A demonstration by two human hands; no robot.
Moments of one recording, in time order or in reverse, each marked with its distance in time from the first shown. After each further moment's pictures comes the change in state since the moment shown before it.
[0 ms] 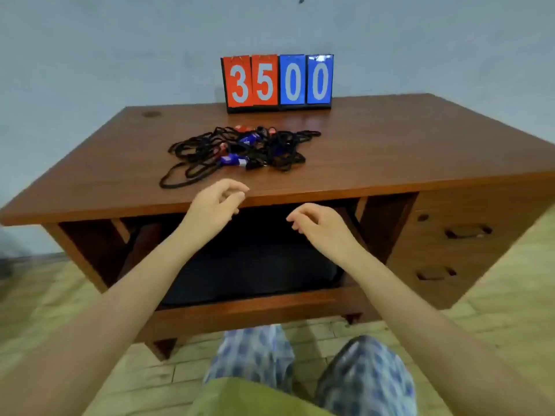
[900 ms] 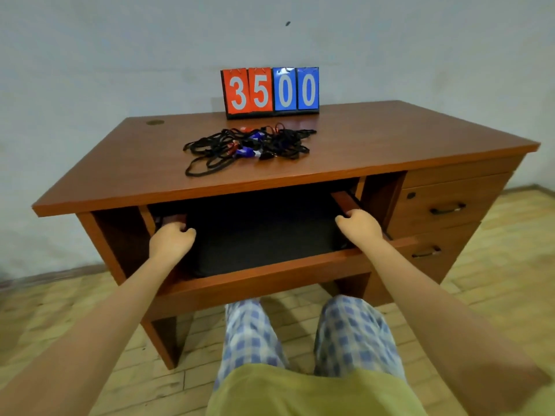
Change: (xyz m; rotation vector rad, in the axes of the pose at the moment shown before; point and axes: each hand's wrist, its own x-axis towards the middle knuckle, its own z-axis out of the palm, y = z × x) left_hand -0.048 -0.126 -0.062 0.394 0.026 -0.366; right_hand -0.034 0.035 0.016 -0.355 0.270 0.458
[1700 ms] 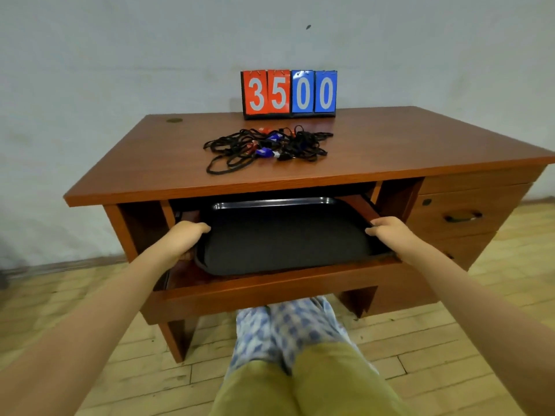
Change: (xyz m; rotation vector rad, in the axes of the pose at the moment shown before) left_hand -0.034 0.016 -0.042 -0.449 -0.262 -0.228; right_hand -0.025 0.009 -0.031 0.264 -0.185 0.021
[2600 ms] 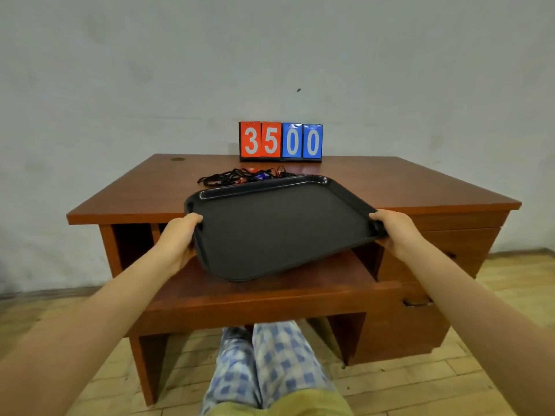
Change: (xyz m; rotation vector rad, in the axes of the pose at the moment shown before) left_hand -0.074 0.050 0.028 -0.667 0.080 0.215; right_hand -0.014 -0.030 -0.080 0.715 0.157 -0.010
